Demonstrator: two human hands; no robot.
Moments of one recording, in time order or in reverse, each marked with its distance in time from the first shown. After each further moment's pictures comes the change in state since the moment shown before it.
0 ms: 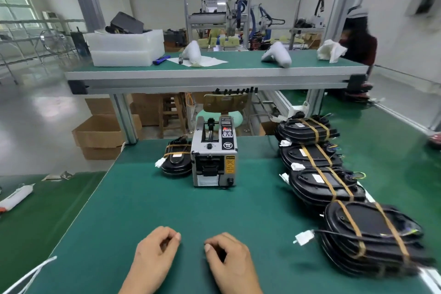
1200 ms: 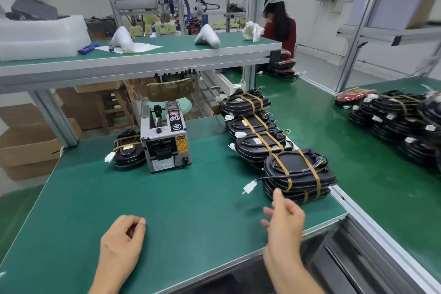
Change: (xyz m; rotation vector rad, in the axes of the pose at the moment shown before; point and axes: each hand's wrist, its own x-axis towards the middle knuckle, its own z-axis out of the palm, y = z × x) left_hand -0.007 -0.008 0.014 -0.014 0.047 0.147; right_hand -0.060 -0.023 -0.129 0.623 1.035 0.731
